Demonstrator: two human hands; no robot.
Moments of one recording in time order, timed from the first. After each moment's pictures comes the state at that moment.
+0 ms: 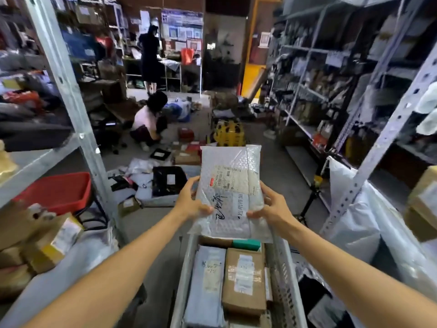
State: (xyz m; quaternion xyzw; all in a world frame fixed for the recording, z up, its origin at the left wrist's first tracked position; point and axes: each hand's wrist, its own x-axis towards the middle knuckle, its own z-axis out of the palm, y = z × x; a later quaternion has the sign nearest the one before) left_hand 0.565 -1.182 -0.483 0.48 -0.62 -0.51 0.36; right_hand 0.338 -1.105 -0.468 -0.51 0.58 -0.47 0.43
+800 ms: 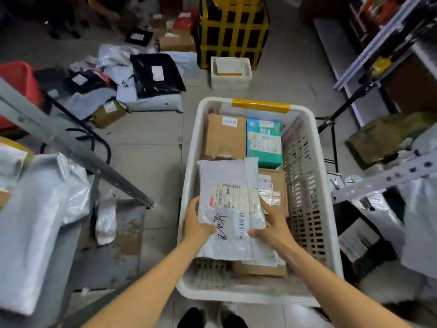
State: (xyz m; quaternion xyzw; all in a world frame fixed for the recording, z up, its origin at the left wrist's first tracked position) left_hand 0.552 -1.133 -0.771 0.64 -0.42 -0.60 0.21; right_hand 0.354 -1.076 -0.776 -0.32 0.73 -0.29 0.54
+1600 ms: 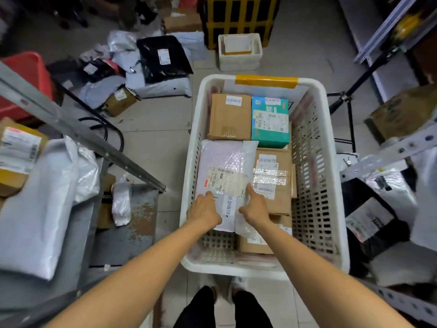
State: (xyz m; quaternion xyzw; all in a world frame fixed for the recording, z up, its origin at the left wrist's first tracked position) left_hand 0.535 -1.128 -0.770 0.63 -0.66 -0.37 -0.19; right_hand 0.394 -1.093 -0.826 -0.39 0.79 -0.15 0.45
